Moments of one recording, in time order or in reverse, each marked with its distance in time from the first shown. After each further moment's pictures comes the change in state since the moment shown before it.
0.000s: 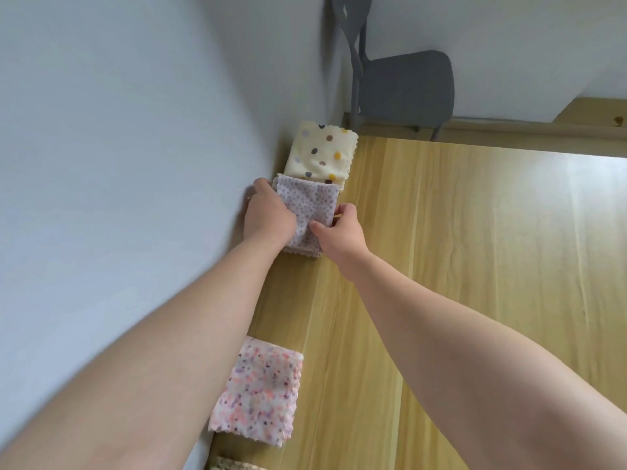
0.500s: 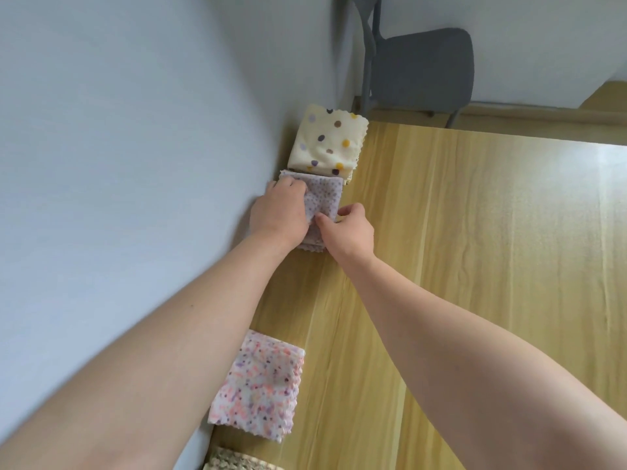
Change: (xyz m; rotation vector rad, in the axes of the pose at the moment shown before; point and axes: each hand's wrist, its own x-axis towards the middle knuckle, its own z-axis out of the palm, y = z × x) left_hand 0.007 -0.011 0.016 0.455 -0.070 0.415; right_hand 0.011 0.014 0.007 -0.147 0.109 0.042
